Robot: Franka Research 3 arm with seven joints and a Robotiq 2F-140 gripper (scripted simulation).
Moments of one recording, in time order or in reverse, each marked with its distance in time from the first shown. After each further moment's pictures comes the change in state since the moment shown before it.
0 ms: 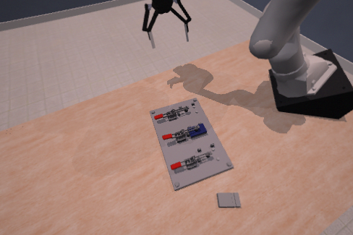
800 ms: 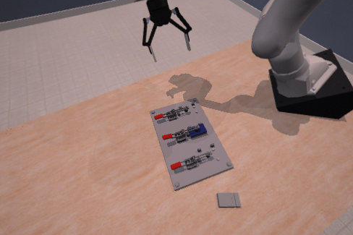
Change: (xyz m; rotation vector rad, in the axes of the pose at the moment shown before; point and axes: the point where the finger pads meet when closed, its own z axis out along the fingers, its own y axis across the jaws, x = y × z) arm -0.035 0.003 0.041 -0.090 0.083 -0.237
